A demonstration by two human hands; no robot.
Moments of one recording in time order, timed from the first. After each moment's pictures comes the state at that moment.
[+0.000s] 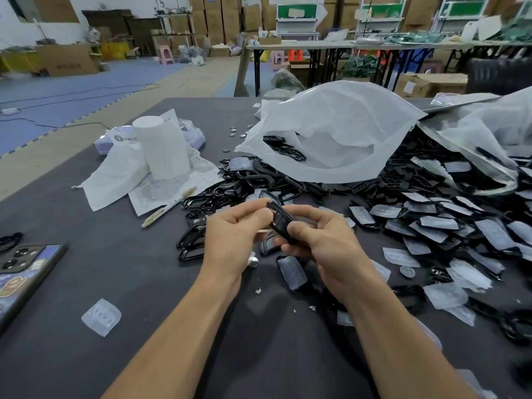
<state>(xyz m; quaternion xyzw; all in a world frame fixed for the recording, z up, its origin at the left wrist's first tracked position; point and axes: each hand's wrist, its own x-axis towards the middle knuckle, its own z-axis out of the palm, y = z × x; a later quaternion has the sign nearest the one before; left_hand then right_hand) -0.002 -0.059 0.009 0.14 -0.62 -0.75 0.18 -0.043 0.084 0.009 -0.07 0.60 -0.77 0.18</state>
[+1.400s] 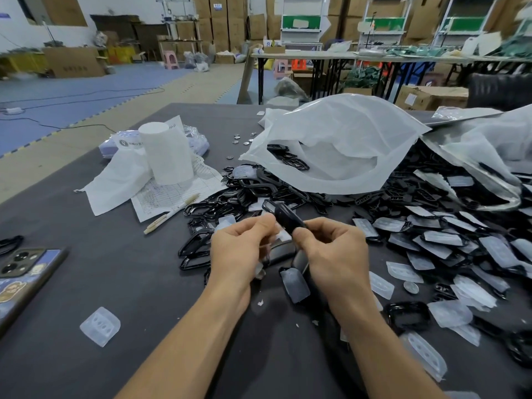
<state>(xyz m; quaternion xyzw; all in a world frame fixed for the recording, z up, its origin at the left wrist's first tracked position) -0.007 -0.051 0.006 0.22 -0.56 -0.79 0.13 -0.034 0.078 0.004 -0.06 0.75 -0.66 -0.05</state>
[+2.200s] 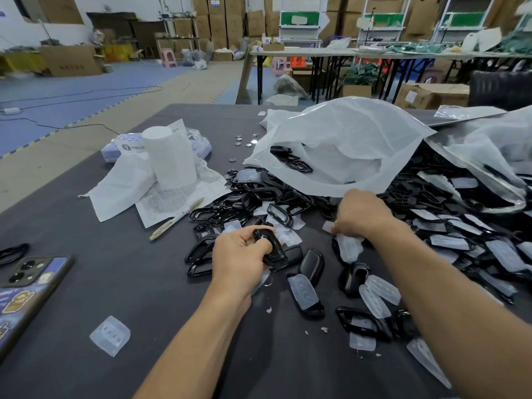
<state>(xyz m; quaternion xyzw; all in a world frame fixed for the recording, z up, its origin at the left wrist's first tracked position) -0.015 -0.066 -0.007 0.22 -0.65 -0.71 0.16 -0.153 0.102 0.039 -0.06 0.99 -0.07 0.07</state>
